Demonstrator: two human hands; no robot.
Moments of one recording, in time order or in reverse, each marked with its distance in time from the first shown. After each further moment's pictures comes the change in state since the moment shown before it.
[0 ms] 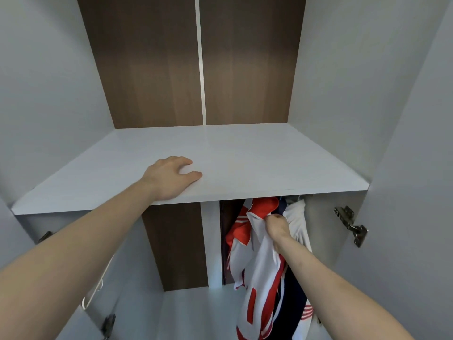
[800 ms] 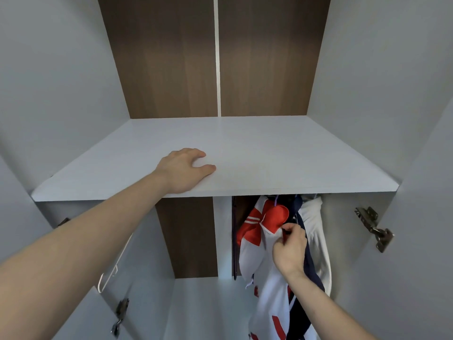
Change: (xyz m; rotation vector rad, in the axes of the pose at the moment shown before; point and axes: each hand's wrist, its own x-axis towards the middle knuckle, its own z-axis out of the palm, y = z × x) left_hand -0.002 0.002 -0.001 -0.014 0.002 0.000; right_hand -0.037 0.067 0.008 -0.166 0.198 -0.455
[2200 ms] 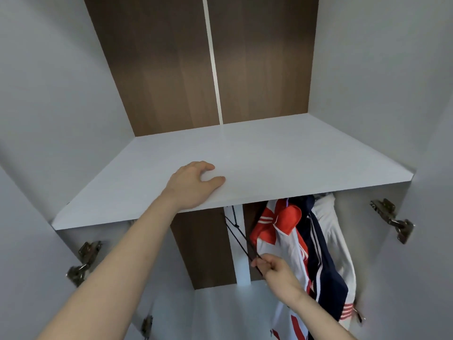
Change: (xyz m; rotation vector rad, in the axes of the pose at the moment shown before) left_hand -0.006 -0.006 -0.001 -0.113 0.033 0.050; right_hand -0.067 -0.032 0.024 0.139 -0.599 0.153
